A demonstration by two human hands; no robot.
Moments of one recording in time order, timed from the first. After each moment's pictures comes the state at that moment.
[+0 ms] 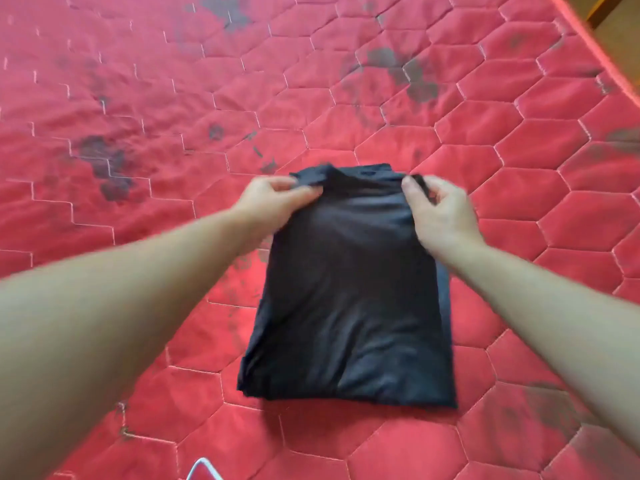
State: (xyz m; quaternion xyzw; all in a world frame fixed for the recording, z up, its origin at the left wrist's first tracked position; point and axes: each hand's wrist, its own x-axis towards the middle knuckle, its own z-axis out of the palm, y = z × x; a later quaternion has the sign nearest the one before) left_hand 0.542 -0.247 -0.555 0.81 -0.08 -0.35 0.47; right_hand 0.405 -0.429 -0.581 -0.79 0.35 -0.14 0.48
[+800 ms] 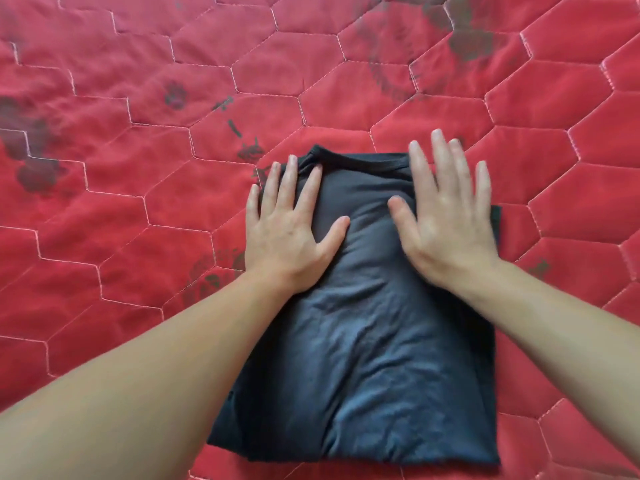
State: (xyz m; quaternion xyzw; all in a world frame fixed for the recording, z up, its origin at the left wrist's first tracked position) left_hand 0.541 -0.265 -0.678 0.95 -0.29 -0.08 0.09; right_hand 0.441 -0.443 -0.659 -0.97 0.20 0.00 0.12
